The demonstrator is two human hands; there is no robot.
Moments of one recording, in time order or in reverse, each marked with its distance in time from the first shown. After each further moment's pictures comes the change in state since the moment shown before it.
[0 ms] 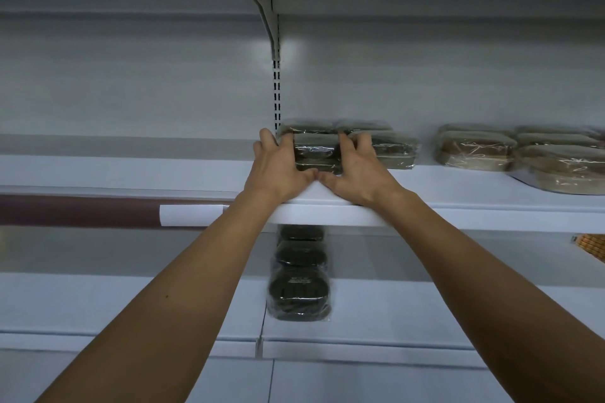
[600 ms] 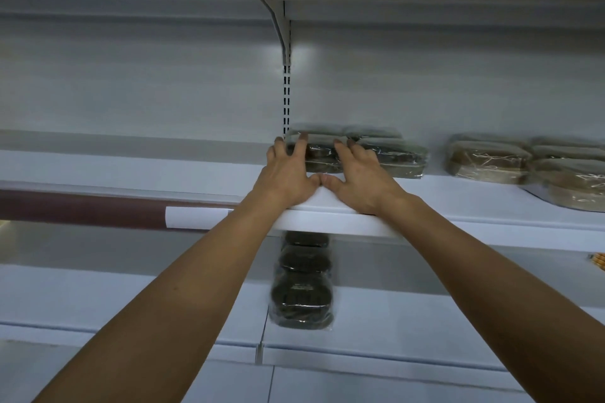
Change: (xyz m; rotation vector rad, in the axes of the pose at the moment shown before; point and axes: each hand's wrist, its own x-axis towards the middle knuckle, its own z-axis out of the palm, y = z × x) left_hand 0.006 0.003 -0.001 0.075 -0.161 -0.030; right_hand 0.004 -0.003 -0.003 -0.099 -0.086 -0.056
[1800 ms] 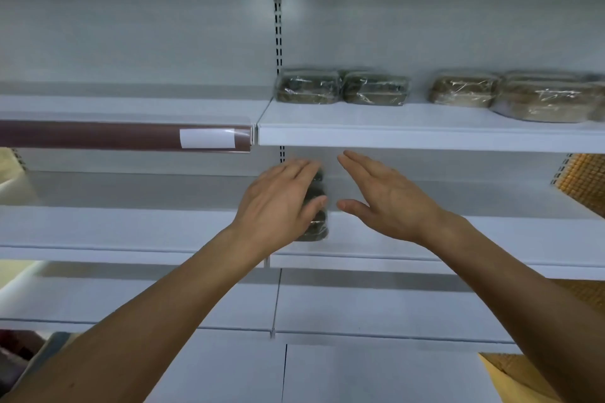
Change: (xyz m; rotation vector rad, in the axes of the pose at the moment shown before) left_hand -0.199 -0.007 0.020 0.186 0.096 0.369; right_hand -0.187 -0.008 0.012 -0.110 -0.129 -0.161
